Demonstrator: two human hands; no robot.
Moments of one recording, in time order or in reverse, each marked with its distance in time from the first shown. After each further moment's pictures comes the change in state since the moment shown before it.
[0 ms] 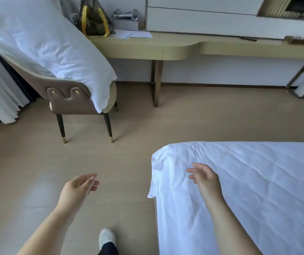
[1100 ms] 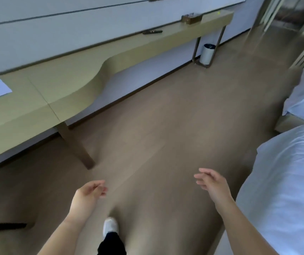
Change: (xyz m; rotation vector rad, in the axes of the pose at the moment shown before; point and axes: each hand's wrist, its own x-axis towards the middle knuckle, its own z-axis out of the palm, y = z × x) left_hand 0.617 0.359 0.396 0.275 -0.667 0.152; right_hand 0.607 -0.135 -0.011 0.264 0.643 0.353
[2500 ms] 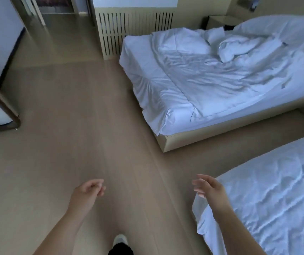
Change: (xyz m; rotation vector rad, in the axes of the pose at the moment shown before) left_hand 0.512 0.545 0.938 0.395 -0.972 0.299; right_hand 0.709 -0.214 -0.441 0.498 0.996 0.241
